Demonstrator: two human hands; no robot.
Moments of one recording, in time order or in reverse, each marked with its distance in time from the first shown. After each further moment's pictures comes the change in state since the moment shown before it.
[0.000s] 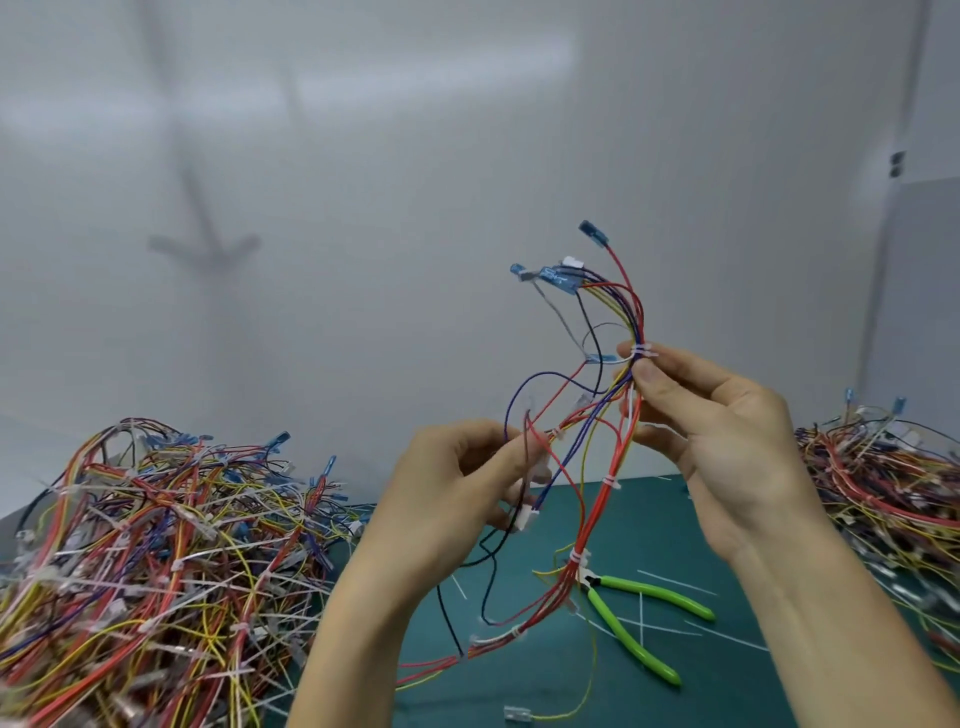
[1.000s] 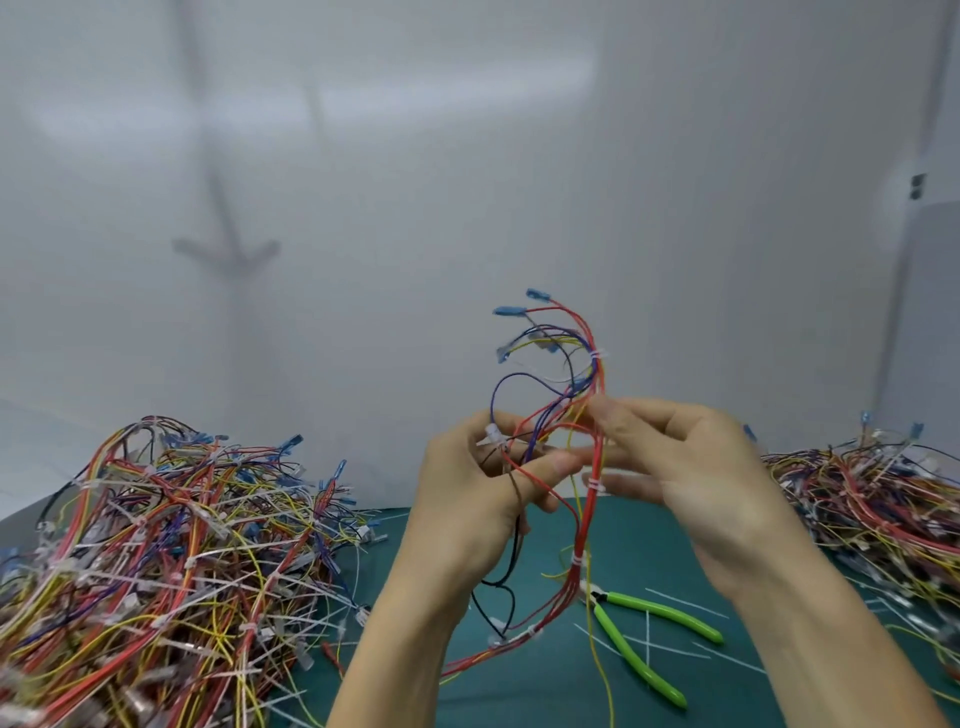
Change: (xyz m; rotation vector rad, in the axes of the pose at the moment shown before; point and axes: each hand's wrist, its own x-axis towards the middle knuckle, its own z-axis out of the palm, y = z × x) left_hand 0.004 -0.001 0.017 -0.211 0.180 0.045; right_hand -0.011 0.001 0.010 -0.236 -0.266 0.094
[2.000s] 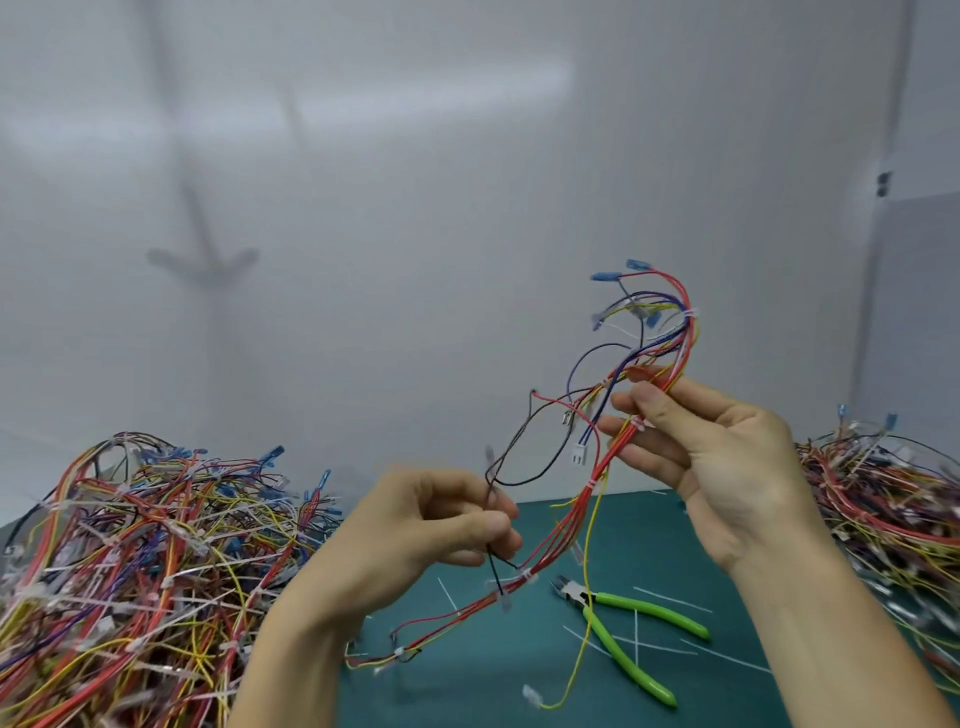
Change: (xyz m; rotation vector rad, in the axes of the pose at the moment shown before) left_hand -0.001 -0.009 -0.048 0.182 -0.371 -0.200; right_hand 0.009 0.004 -0.022 0.294 0.232 -0.038
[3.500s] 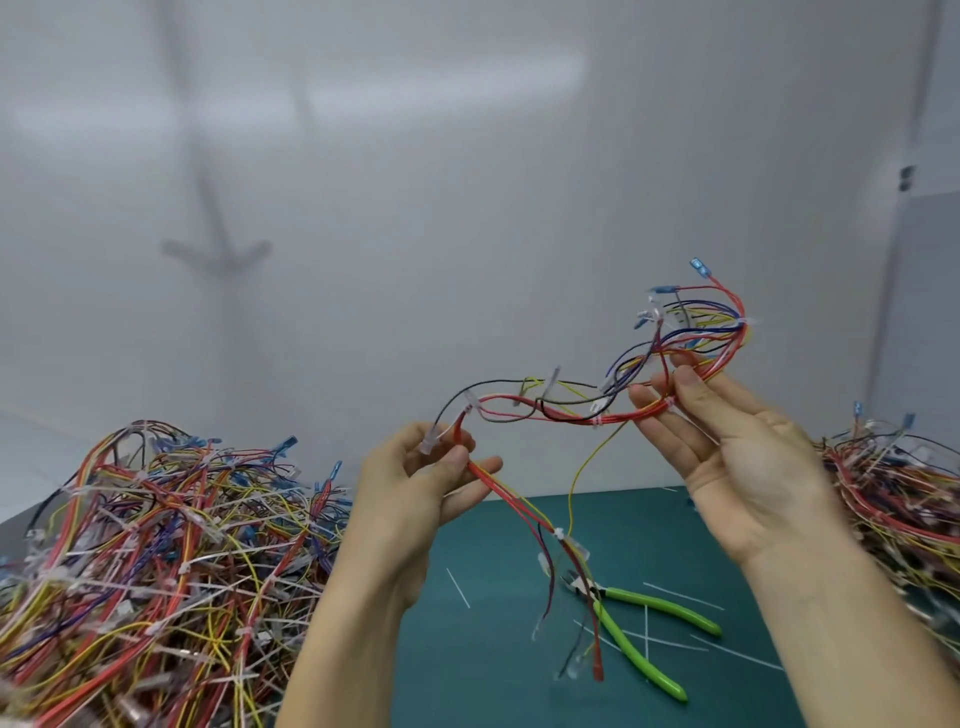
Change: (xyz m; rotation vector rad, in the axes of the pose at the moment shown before) left_hand 0.017 -0.001 0.015 -0.541 0.510 0.038; right_hand 0.006 0.003 -0.003 0.278 0.030 0.054
